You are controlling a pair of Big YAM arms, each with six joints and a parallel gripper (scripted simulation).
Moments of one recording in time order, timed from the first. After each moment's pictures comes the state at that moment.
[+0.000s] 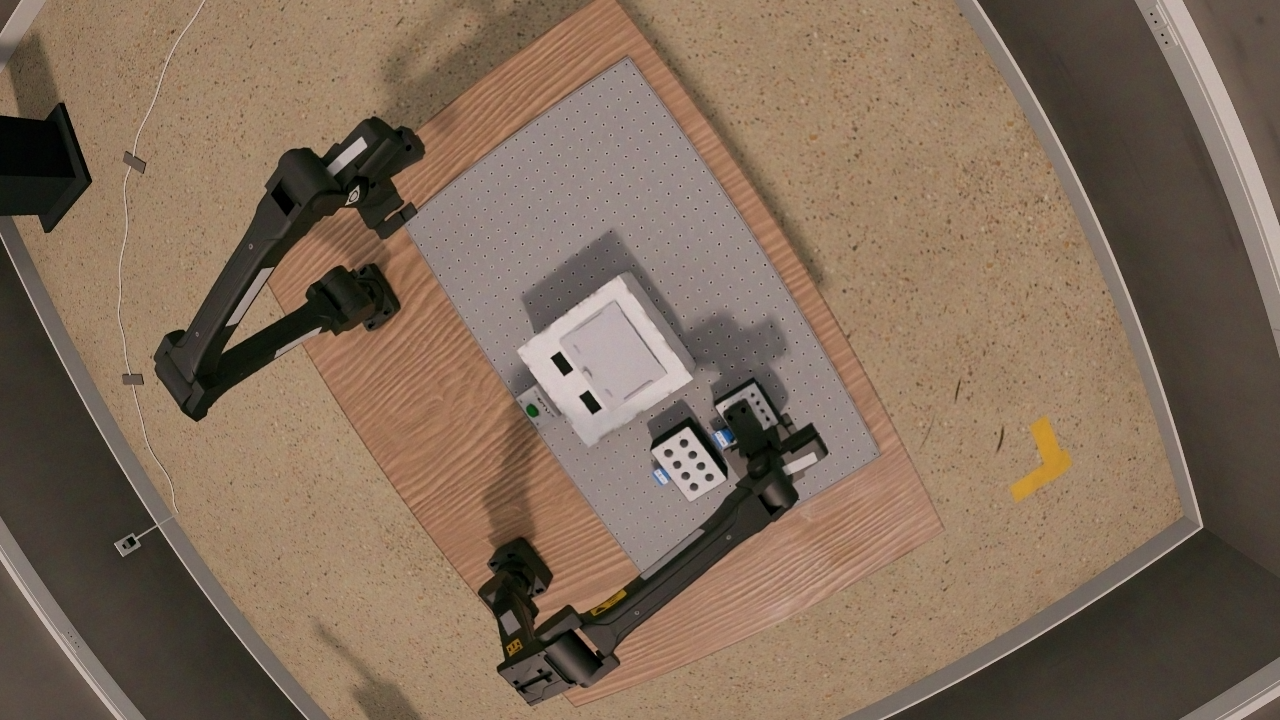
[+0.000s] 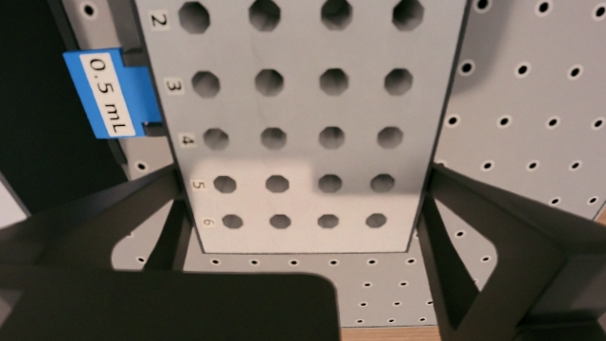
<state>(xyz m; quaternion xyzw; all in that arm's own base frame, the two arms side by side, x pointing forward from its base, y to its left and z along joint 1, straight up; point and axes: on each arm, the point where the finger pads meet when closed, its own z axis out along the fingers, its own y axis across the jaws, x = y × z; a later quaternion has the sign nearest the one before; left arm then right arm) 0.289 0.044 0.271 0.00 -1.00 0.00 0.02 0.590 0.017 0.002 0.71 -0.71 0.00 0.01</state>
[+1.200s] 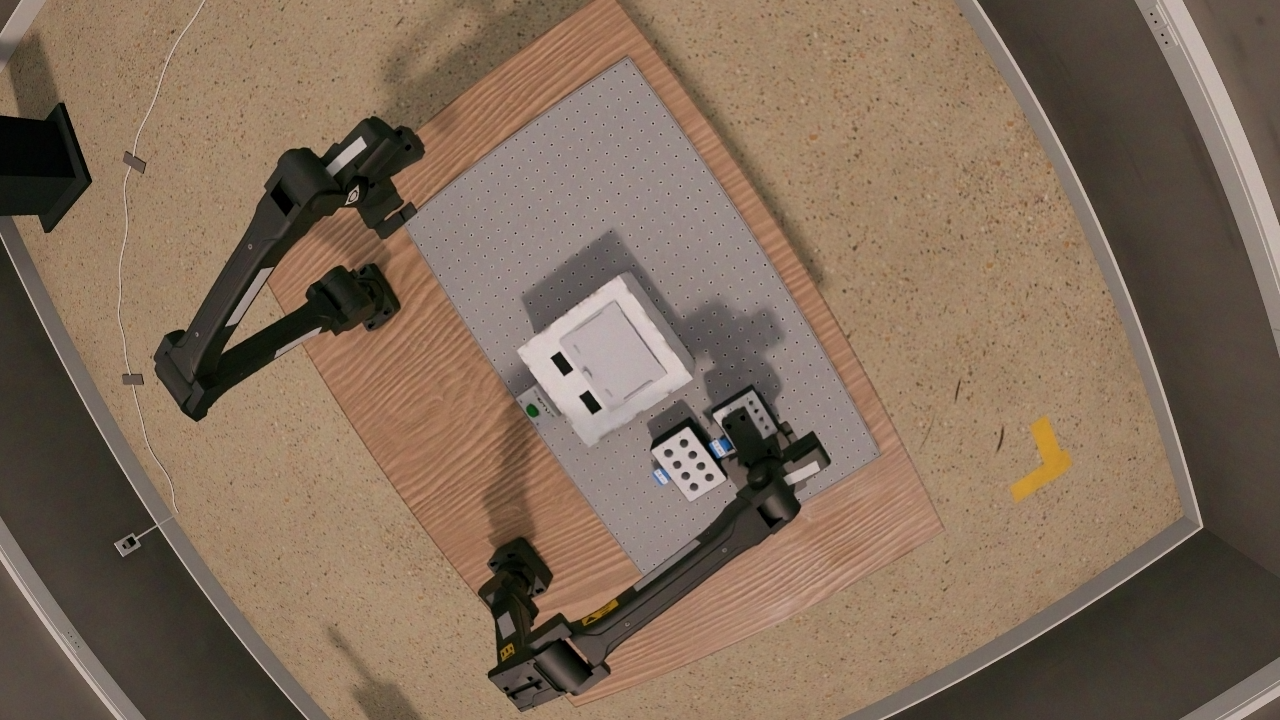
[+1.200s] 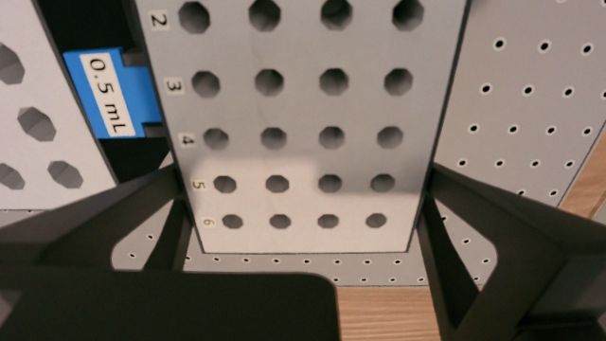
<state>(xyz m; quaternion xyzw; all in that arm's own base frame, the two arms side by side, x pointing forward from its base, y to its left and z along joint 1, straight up) 0.290 0.044 0.272 0.00 -1.00 -0.01 0.01 0.584 0.016 0.041 0.71 -0.71 -0.01 0.01</state>
